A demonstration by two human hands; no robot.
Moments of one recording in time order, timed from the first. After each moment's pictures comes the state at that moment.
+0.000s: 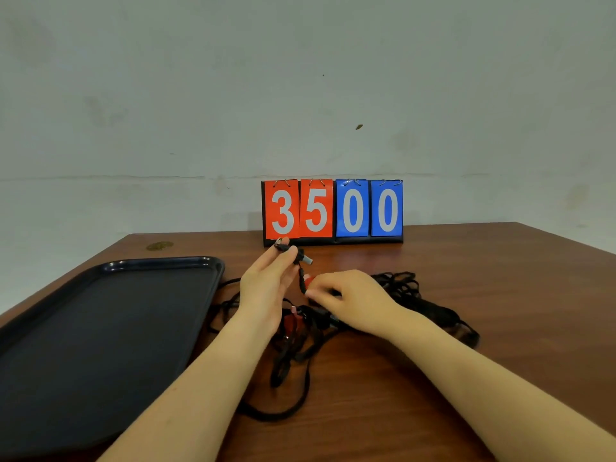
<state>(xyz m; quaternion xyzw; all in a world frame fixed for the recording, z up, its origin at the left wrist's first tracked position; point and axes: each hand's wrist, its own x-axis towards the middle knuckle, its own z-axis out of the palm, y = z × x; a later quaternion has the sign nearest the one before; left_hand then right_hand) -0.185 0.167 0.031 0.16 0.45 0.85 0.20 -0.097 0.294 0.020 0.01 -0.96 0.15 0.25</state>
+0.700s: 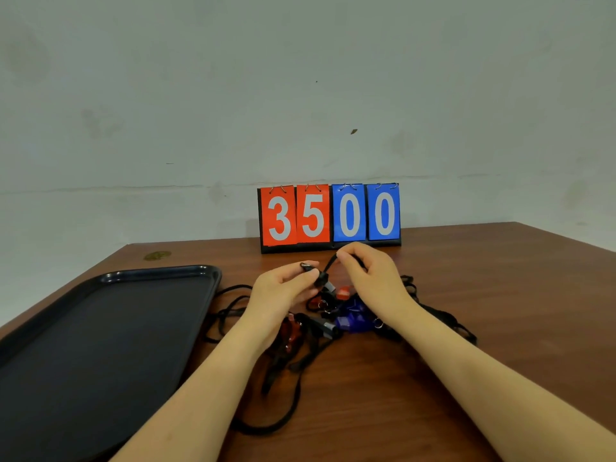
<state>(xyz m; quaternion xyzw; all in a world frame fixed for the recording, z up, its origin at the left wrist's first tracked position) -0.183 0.170 0.026 0.33 0.60 0.70 0.21 -0.093 0.316 0.031 -0.09 -0.84 0.35 0.40</state>
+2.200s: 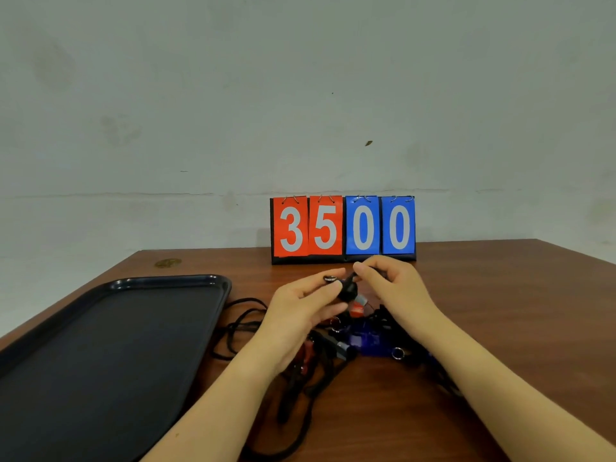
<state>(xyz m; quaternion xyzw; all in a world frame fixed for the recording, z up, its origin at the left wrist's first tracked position) -0.166 0.164 0.036 0.36 0.50 0.73 0.27 -0.085 0.316 0.045 -0.07 -0.82 0.42 0.37</state>
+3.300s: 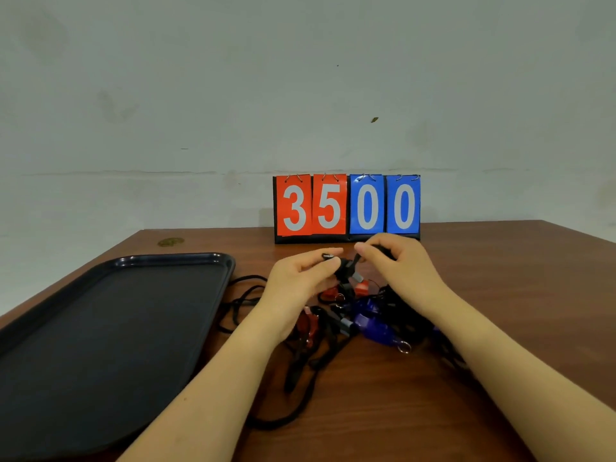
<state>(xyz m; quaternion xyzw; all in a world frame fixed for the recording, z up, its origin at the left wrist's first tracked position) -0.179 0.164 0.033 0.36 0.59 0.70 0.21 -0.084 0.314 0.046 -0.06 -0.86 0.34 0.38</state>
